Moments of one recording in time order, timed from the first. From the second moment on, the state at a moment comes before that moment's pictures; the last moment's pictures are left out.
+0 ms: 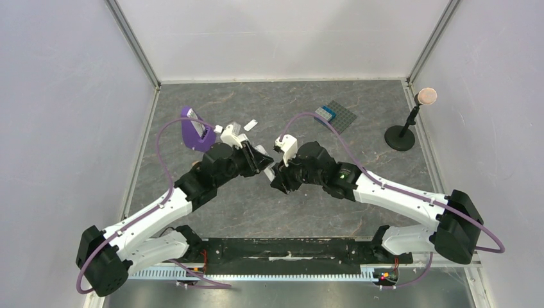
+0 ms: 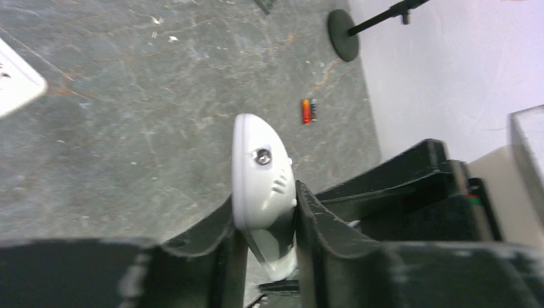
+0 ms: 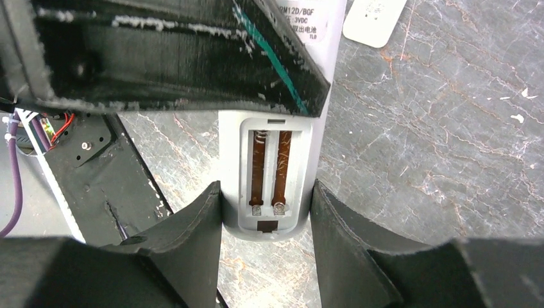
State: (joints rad) left arm -0.73 0.97 0.68 -0.06 0.01 -0.84; right arm 0.95 1.28 0.91 -0.17 -0.12 0.17
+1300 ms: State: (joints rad) left arm -0.73 0.82 0.52 0.08 0.28 -0.53; right arm 0.39 1.22 0.64 -0.47 0.37 0.39
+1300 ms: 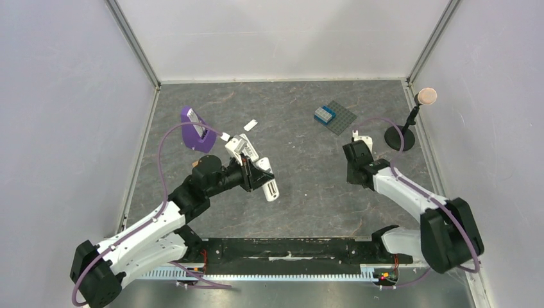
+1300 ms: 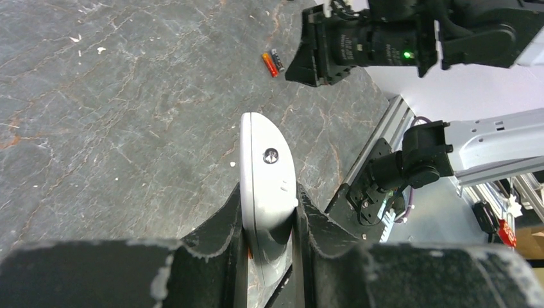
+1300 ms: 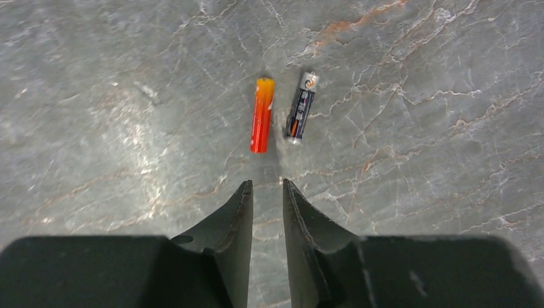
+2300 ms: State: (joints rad) left arm -0.72 0.85 0.52 0.23 0.51 -0.49; right arm 0.28 1.49 0.73 -0.32 0.31 0.39
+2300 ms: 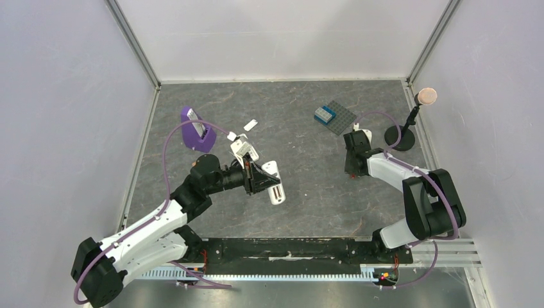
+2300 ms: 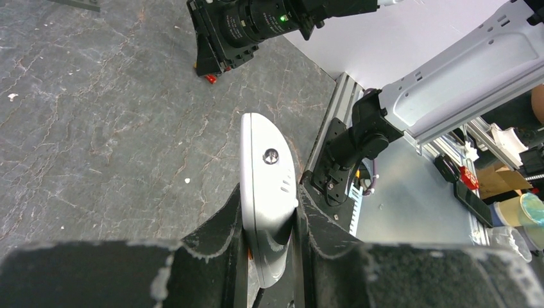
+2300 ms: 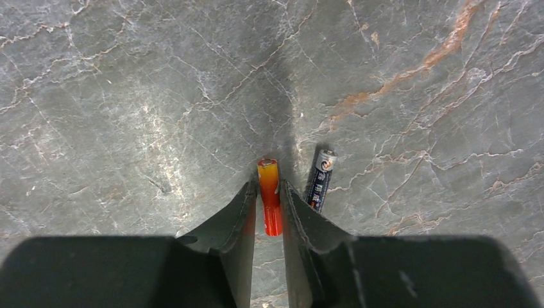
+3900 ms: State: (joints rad) left arm -0.71 1.14 0.50 0.58 0.48 -0.88; right arm 0.65 0.78 0.61 -0.03 -0.48 0.45
